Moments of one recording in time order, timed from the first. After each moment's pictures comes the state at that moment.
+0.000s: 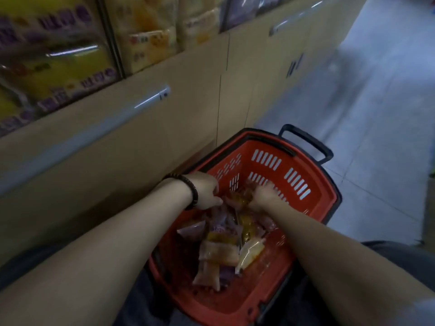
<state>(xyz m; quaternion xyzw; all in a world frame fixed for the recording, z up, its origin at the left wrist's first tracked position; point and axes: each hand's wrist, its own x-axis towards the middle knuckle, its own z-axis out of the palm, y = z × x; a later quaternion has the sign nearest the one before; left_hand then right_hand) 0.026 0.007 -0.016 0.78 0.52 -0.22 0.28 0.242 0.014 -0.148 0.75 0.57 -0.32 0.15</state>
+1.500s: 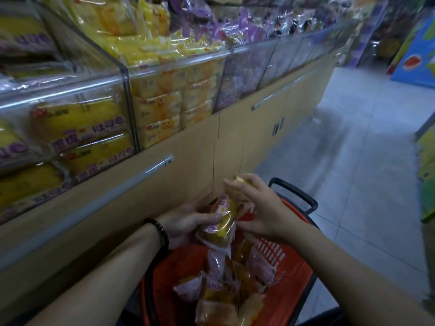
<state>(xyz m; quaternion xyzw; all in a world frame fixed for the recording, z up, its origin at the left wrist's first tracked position) 0.006 -0.005 0.035 0.43 0.46 0.22 0.74 0.246 -0.009 0.046 0.46 0.85 -0.15 -0.23</state>
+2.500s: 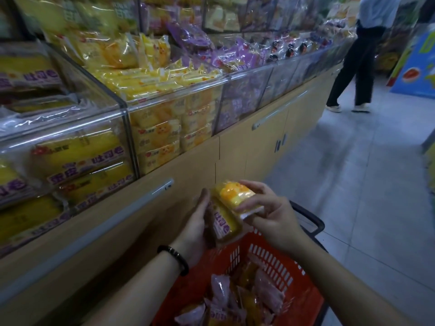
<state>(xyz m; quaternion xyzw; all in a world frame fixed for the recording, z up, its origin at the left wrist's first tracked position) 0.042 0.015 0.041 0.32 0.46 0.40 0.73 0.240 -0.002 0.067 0.40 0.66 -0.42 -0.48</state>
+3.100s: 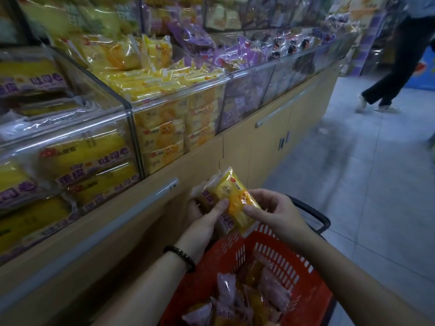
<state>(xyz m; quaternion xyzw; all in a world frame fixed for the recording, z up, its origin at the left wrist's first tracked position) 0.039 0.008 0.046 0.41 0.47 0.45 0.63 0.246 0.001 0.066 0.46 0.60 -0.49 -0.43</state>
